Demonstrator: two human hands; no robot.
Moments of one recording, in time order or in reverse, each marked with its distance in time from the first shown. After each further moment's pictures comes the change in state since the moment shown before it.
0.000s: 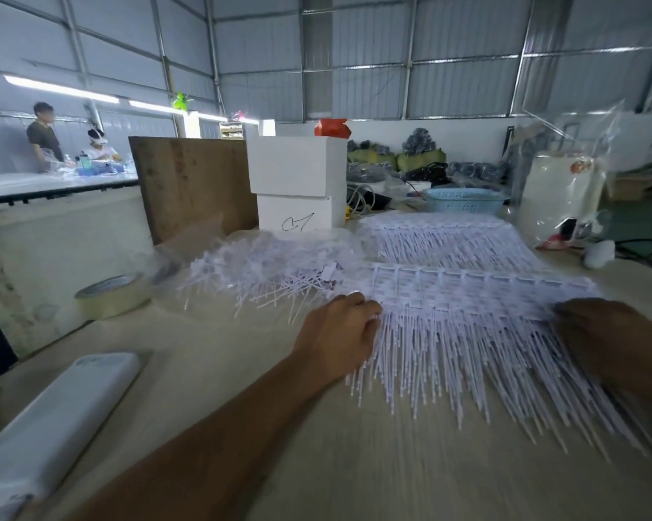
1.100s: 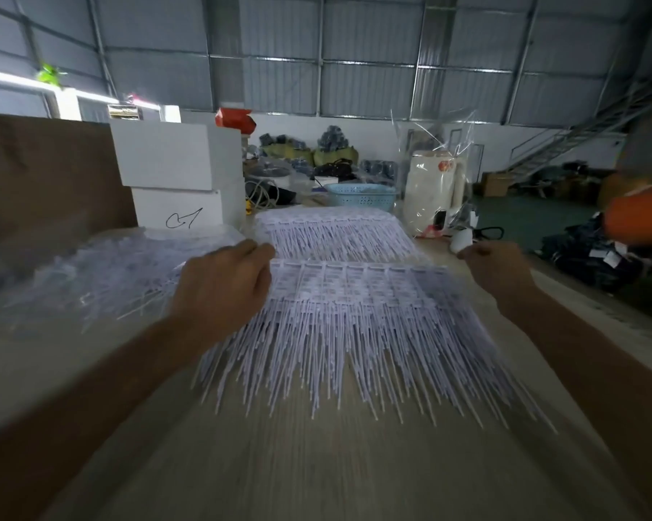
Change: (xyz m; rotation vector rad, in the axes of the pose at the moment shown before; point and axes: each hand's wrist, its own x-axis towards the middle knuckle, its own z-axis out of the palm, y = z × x) left_hand 0.051 0.031 -0.025 0.275 0.265 0.156; right_hand 0.041 0.015 -0.064 0.581 0.174 0.742
